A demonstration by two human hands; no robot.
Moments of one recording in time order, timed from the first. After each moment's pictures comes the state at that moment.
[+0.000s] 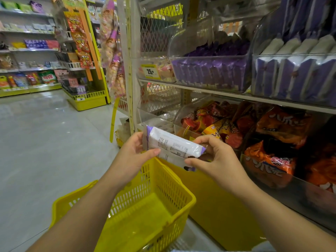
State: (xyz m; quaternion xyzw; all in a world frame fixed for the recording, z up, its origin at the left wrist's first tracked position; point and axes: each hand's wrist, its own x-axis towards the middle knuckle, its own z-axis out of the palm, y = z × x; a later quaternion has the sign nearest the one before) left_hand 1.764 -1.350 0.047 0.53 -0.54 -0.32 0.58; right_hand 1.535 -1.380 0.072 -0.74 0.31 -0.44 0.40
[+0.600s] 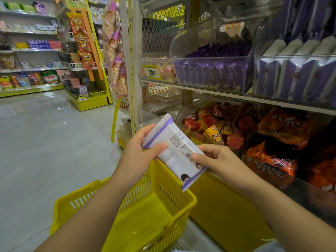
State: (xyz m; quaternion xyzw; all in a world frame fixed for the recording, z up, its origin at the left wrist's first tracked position) left_hand 1.742 -1.346 0.059 0.50 -0.53 -0.29 0.62; right_hand 1.528 -1.392 0.073 -0.71 0.32 -0.32 0.54
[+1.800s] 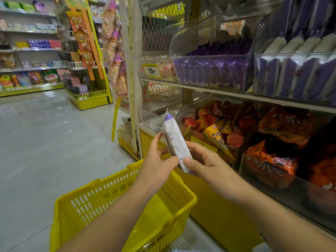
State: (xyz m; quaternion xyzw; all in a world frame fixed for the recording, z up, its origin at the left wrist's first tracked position) left_hand 1.704 -1.350 0.042 0.56 -0.47 -0.37 0.58; right_hand 1.545 -1.371 0.070 -0.73 0.25 -0.33 0.54
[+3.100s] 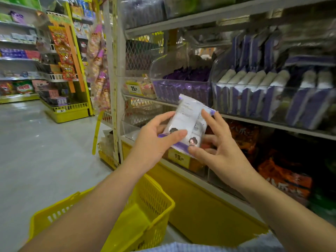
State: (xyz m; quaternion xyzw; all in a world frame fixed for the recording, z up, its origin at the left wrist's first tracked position) left_hand 1.659 -1.329 0.140 0.37 -0.61 -0.32 0.62; right_hand 1.476 -1.327 0.141 -0.77 0.29 -0.45 0.33
